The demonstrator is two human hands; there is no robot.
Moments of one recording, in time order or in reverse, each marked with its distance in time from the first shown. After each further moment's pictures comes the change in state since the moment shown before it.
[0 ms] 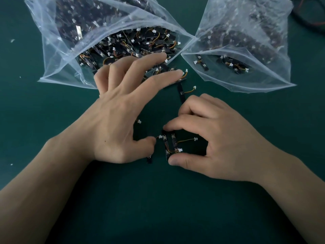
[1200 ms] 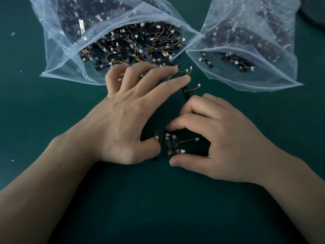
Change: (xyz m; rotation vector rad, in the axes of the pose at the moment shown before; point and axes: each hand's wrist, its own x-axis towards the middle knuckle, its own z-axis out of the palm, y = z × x) left_hand 0.000 0.001 0.005 0.056 -0.099 0.050; right_hand -0.001 0.000 0.004 -0.003 0.012 -0.023
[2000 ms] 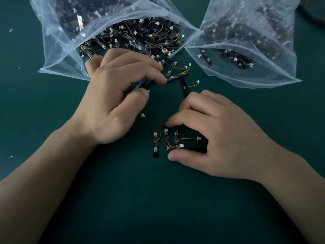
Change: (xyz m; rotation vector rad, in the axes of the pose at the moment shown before) left_hand 0.002 -0.005 -0.005 -0.316 0.355 -0.164; right_hand -0.001 -0.002 0.000 -0.057 0.014 -0.020
